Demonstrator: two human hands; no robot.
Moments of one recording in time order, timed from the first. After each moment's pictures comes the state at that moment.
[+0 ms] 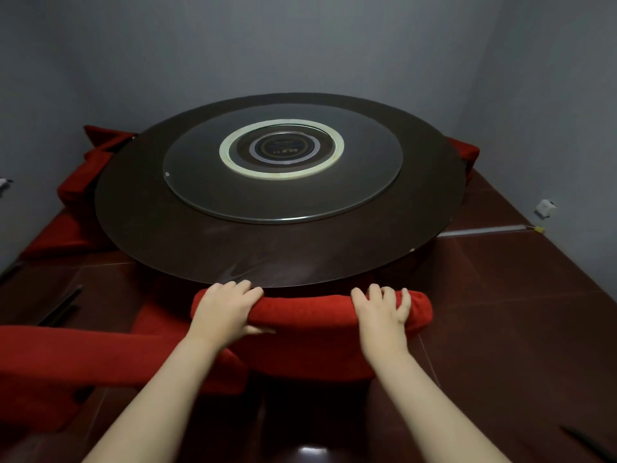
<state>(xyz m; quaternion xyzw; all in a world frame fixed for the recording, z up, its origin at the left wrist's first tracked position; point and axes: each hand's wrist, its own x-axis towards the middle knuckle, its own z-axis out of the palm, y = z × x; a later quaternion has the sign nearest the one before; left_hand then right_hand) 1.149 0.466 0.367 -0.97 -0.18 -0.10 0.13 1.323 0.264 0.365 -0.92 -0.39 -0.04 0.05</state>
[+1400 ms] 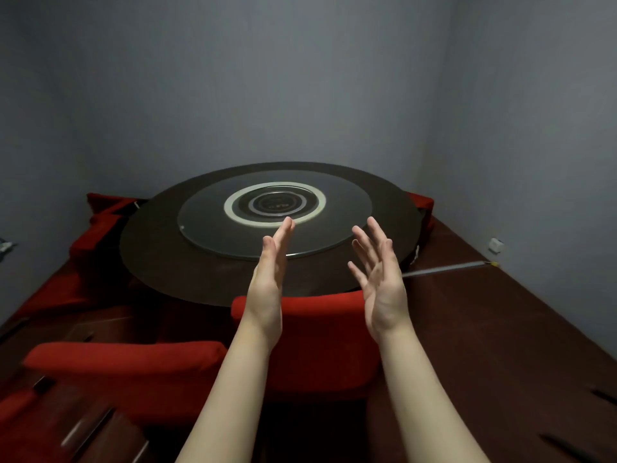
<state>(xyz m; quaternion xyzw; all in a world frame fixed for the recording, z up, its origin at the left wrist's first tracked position) 1.083 0.284 0.561 -0.63 -0.09 -0.38 -0.67 1.192 0.177 0.552 -0.50 -0.31 0.16 0.79</state>
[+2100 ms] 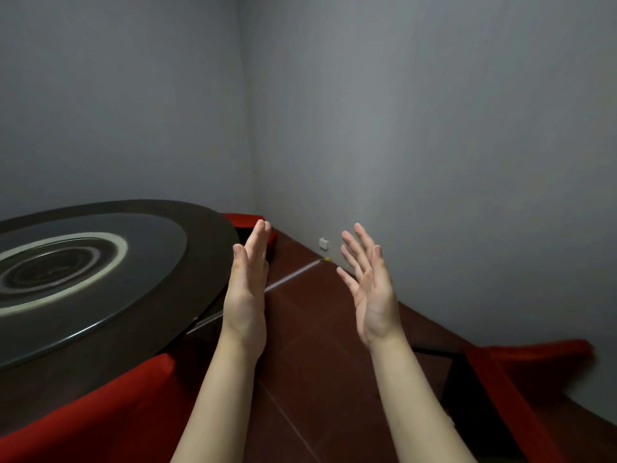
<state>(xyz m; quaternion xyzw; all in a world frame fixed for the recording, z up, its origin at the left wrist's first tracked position) 1.350 0.020 0.591 -0.60 0.08 -0.24 -0.76 1.401 -0.129 0.579 -0.54 -0.18 -0.06 0.82</state>
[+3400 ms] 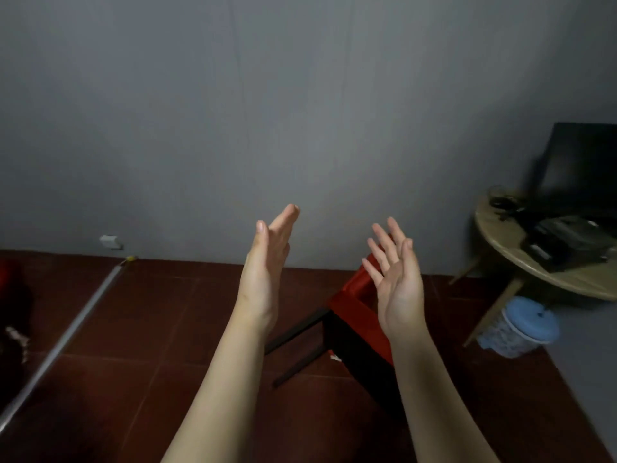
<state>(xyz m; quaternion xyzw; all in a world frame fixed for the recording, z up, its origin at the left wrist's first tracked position) 1.801 -0.255 0.506 -0.56 0.25 0.19 -0.77 1.712 -0.406 0.484 -0.53 0.16 -0.34 0.76</state>
